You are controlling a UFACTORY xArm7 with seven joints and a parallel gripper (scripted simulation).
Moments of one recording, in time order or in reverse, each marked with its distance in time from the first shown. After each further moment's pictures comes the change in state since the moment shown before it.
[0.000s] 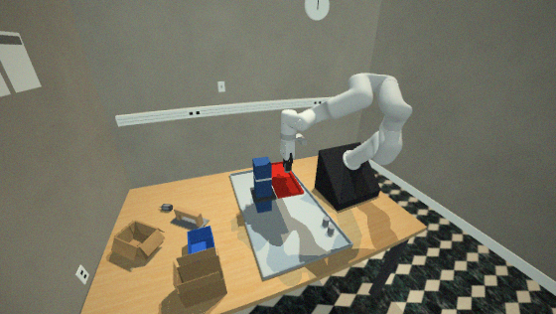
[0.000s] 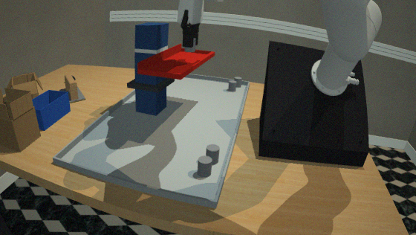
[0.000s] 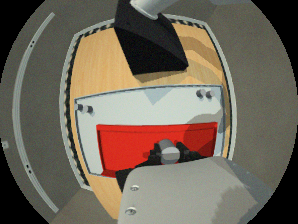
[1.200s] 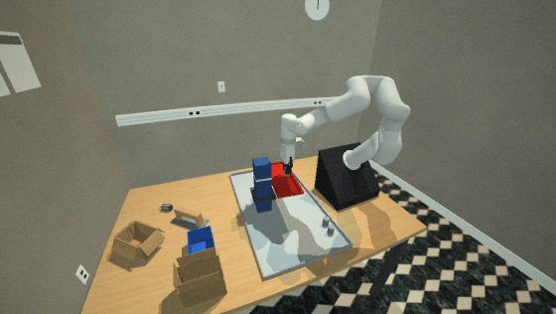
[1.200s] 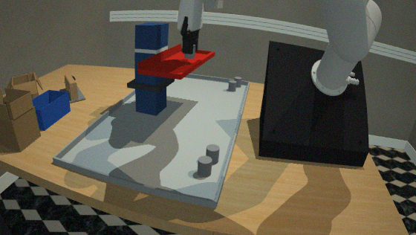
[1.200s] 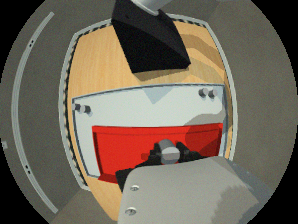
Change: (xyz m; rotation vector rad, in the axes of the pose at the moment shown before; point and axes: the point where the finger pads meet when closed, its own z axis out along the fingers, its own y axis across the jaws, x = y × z) arm 0.000 -0.001 0.021 0.000 -0.001 0.000
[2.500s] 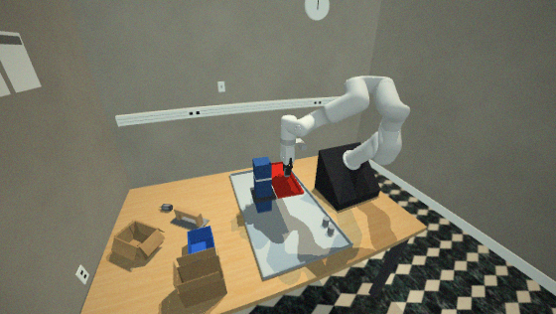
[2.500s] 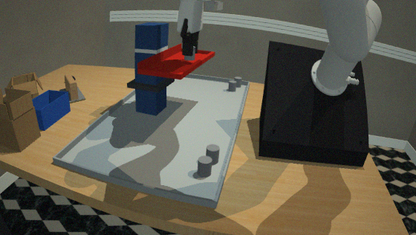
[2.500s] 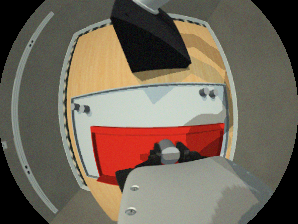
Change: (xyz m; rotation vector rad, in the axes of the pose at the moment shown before) arm 0.000 0.000 0.006 0.000 0.000 0.000
